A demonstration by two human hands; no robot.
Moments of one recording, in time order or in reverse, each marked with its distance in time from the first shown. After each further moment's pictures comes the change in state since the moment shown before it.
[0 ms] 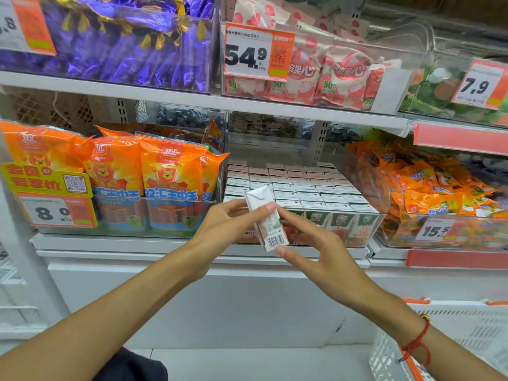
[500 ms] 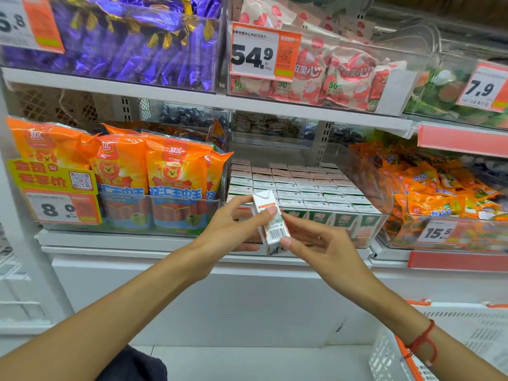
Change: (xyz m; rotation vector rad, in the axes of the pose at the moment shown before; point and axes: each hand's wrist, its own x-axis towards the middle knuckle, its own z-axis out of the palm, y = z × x) left_hand -0.001 -0.001 -0.001 0.024 -0.018 -0.088; right_hand 0.002 -0.006 -0.001 0.237 0.072 0.096
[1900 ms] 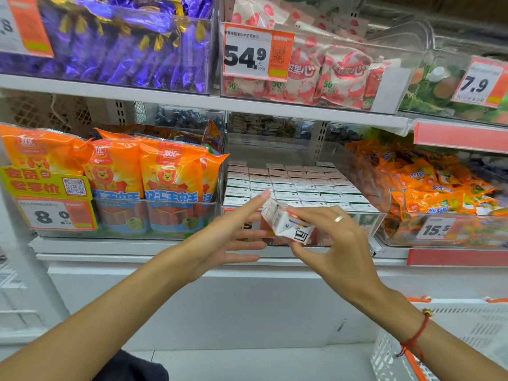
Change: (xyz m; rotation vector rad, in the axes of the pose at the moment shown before) left_hand -0.002 0.007 -0.008 -0.099 -0.167 -0.249; right_hand 0.001 0.001 -0.007 -0.688 0.309 -0.413
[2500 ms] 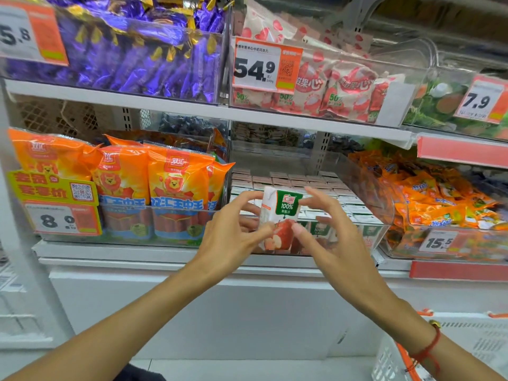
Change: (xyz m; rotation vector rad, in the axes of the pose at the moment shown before) left_hand 0.006 -0.002 0.004 0.424 0.349 0.638; right_hand 0.013 -0.009 0.000 0.349 -0.062 0.222
